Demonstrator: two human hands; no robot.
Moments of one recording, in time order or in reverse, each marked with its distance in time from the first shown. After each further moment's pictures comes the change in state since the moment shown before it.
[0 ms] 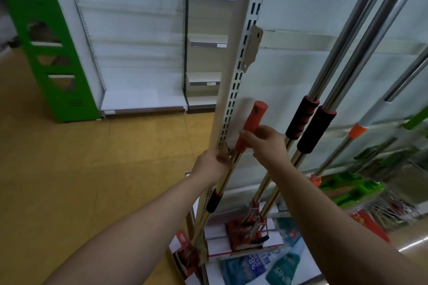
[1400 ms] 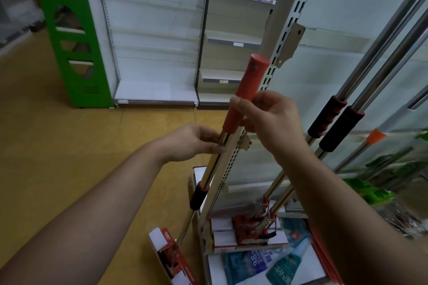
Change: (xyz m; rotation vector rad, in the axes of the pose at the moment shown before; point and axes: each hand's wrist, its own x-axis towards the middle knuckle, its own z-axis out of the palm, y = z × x) left_hand -0.074 0.014 -0.146 0.070 -0.299 0.213; right_hand -0.074 -0.096 0.035 0.061 -0.151 -0.320
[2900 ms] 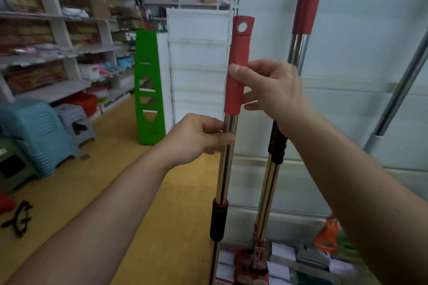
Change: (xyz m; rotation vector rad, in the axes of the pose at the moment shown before) left_hand -0.088 0.210 0.178 0.024 0.579 0.142; right_hand -0.066 -0.071 -0.217 0.150 -0.169 -0.343
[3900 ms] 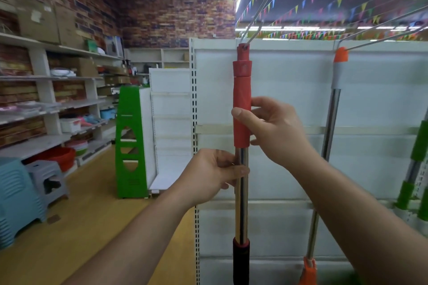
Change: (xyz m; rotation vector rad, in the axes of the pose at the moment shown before) left_hand -0.001 0.100 0.084 -0.078 -0.023 0.080; right_hand -0.035 -0.027 -0.107 -0.065 0.121 -0.172
